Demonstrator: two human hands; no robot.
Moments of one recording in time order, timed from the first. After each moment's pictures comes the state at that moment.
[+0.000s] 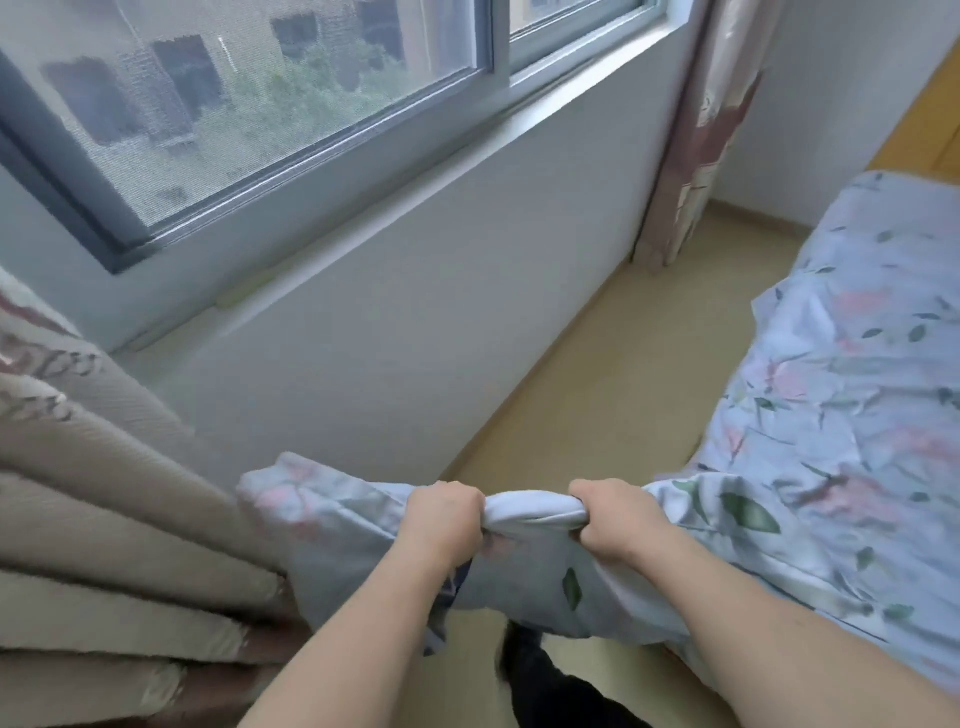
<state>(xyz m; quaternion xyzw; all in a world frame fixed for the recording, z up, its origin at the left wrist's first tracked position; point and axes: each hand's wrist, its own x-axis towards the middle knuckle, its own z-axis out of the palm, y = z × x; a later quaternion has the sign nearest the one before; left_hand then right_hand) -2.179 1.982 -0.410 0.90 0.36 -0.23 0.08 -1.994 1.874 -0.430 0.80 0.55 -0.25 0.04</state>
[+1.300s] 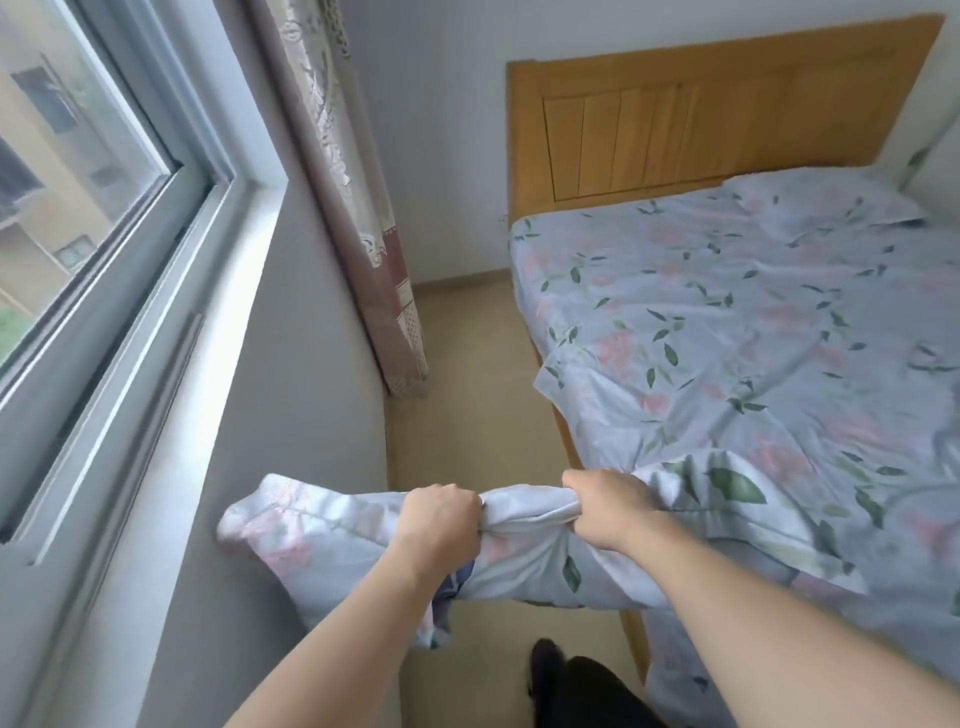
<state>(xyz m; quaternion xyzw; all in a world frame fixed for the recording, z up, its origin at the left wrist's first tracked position) -1.530 2.395 -0.384 0.98 -0.06 -0.20 -0.04 -1.478 2.186 -0.397 0.97 0.17 -0.18 -0.05</state>
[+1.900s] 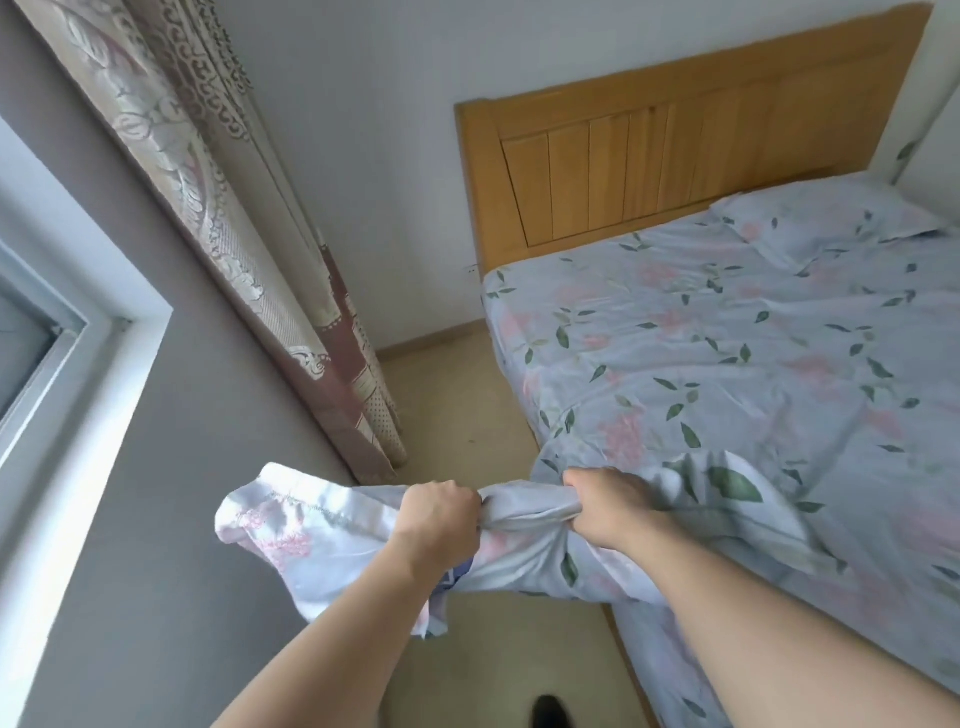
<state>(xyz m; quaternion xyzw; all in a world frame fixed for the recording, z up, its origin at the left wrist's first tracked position) -1.160 2.408 -0.376 0.98 -0.09 -0.17 -0.10 -1.127 2.198 -0.414 0.97 0.11 -0.18 -0.11</state>
